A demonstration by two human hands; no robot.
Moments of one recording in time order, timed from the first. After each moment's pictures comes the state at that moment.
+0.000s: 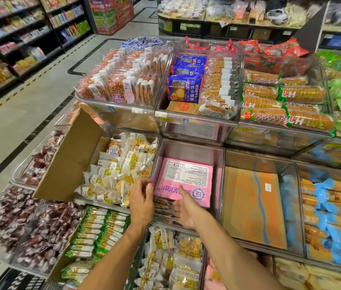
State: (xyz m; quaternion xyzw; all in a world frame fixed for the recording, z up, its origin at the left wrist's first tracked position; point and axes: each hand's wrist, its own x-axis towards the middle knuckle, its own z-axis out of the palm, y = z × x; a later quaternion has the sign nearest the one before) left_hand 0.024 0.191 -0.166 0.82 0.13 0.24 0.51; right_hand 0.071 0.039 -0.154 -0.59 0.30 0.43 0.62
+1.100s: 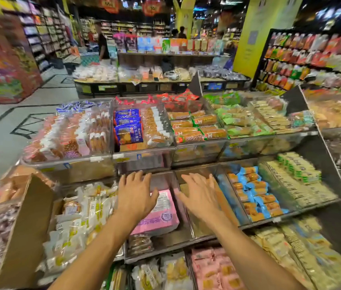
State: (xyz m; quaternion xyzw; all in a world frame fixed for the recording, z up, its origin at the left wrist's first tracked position) left_hand 0.062 0.169 0.009 0.98 -0.18 0.11 0.07; right_hand 0.020 -0.043 -0.005 -0.99 0.05 -0.09 0.11
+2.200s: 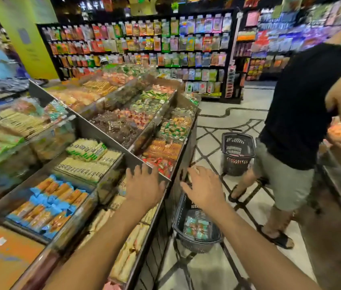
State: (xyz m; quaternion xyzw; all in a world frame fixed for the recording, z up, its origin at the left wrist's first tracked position) left_hand -0.302 -0.360 0.022 0.78 -0.62 0.06 -0.03; right_hand -0.486 -0.414 0.002 -0.84 0.53 -0.13 0.01
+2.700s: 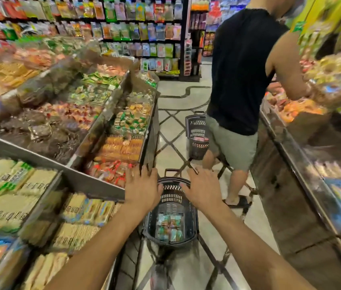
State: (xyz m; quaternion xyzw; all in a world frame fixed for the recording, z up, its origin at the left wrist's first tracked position) left_hand -0.348 -0.555 -0.059 0.69 -0.72 0.04 -0.04; right_hand -0.538 -0.572 -0.068 -0.76 0.64 -0.06 -0.02
